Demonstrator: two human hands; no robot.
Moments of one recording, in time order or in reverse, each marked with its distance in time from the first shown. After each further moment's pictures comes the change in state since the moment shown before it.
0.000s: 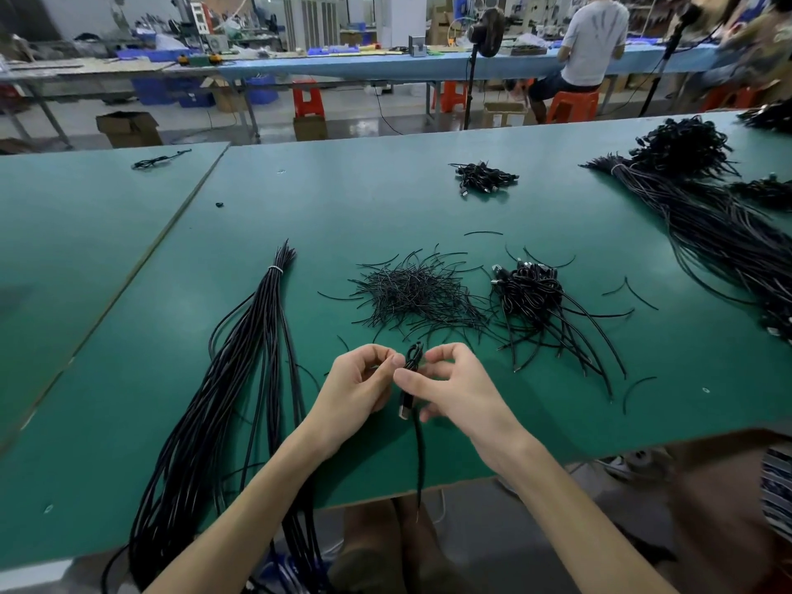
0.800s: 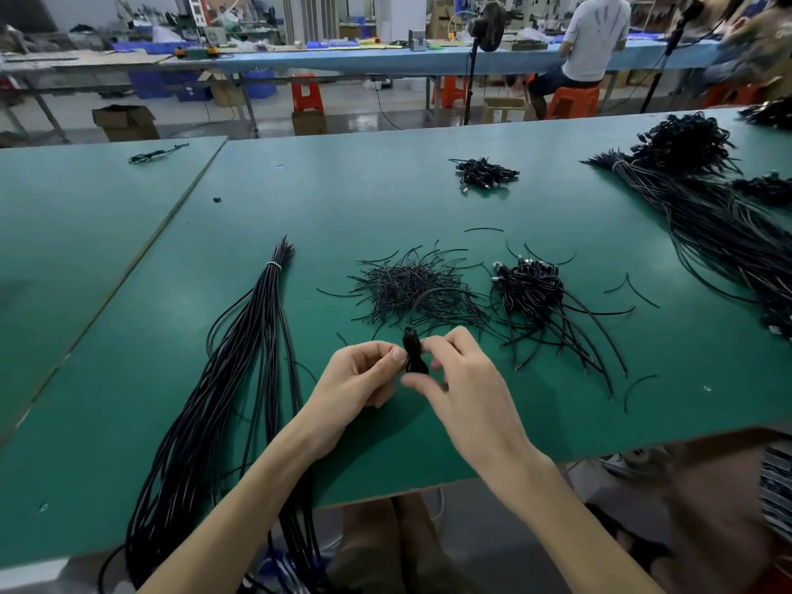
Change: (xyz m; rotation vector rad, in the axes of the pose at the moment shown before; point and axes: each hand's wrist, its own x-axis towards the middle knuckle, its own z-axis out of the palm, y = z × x) left_hand 0.001 0.005 -0.005 -0.114 -0.127 -0.013; right_hand -0.015 -0.005 0.001 -0.861 0.226 -0.543
